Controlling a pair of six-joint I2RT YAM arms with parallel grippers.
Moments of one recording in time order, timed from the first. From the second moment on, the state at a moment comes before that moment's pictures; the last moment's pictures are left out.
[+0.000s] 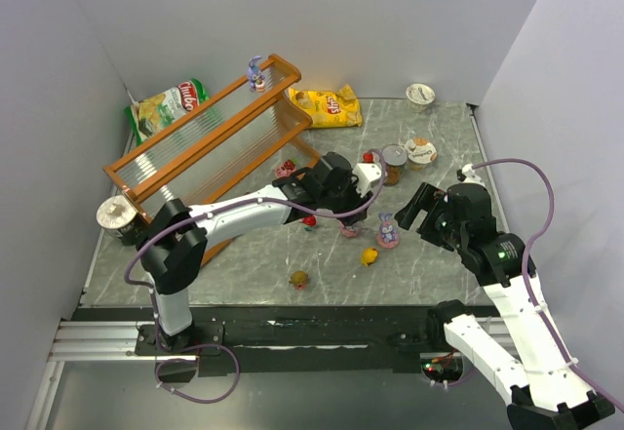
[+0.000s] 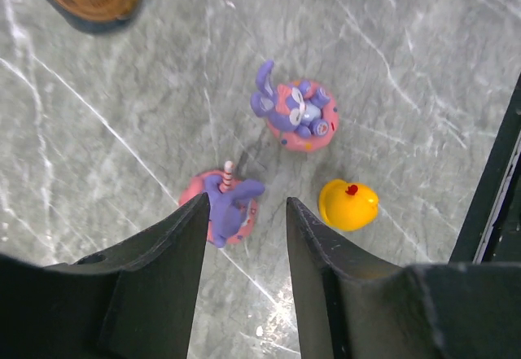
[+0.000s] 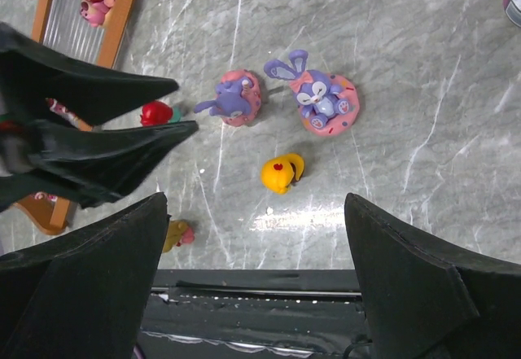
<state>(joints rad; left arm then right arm) -0.93 1.83 1.40 -0.18 0.22 0.07 0.29 0.71 0.94 -0.94 0.07 0.69</state>
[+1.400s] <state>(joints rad) -0.88 1.94 1.40 -0.19 0.36 0.10 0.29 0.70 0.92 -0.94 0.08 0.70</state>
